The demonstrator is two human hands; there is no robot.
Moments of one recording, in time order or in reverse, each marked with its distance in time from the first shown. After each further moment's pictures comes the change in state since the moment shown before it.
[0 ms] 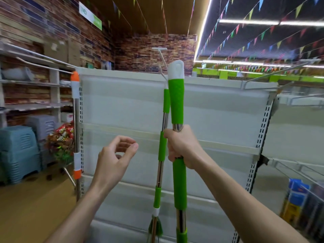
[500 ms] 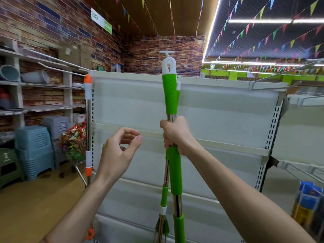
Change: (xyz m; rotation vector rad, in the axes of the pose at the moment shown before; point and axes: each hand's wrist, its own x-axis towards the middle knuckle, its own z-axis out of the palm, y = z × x) left_hand 0.000 0.027 -0.016 0.051 0.024 0.049; right_hand 0.024 -0.014 0.030 -0.039 0.002 -0.017
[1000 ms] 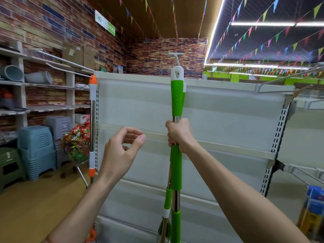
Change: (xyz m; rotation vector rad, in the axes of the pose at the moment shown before) left_hand 0.006 -0.002 -0.012 0.001 0.014 0.013; right_hand 0.038 0.014 0.013 0.000 0.093 0.012
